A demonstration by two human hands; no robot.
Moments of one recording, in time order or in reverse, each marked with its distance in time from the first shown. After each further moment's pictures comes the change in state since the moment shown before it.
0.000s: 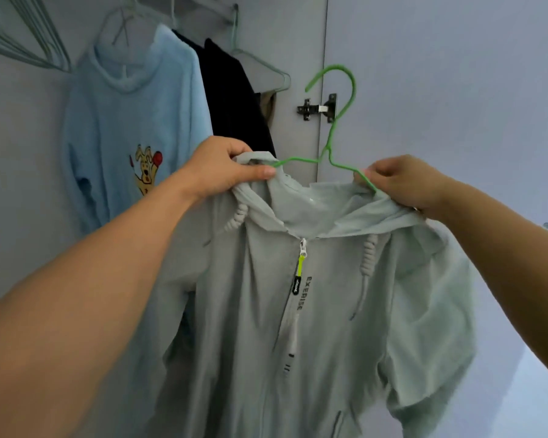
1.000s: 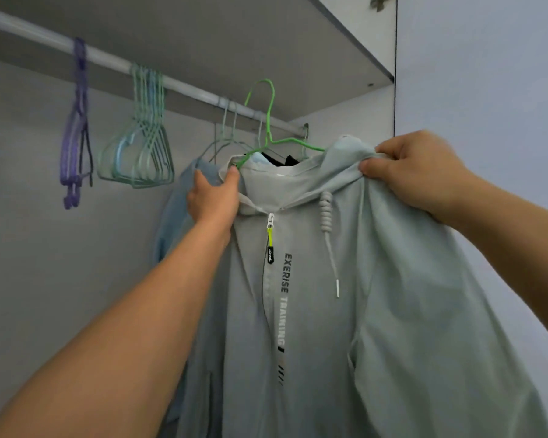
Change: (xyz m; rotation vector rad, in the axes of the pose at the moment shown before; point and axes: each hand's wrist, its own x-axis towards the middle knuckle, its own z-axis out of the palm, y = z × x) left_hand 0.080 -0.023 -0.127 -0.139 0.828 -0.308; right_hand 0.045 -0.184 0.019 -0.221 0.332 -0.461
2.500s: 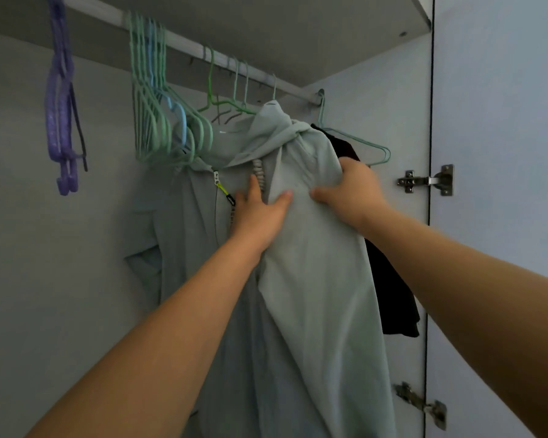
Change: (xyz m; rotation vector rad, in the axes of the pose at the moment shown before) left_hand 0.004 -0.065 0.018 0.198 -0.415 0.111; right_hand 0.038 -0.005 0.165 0.205 -0.029 0.211
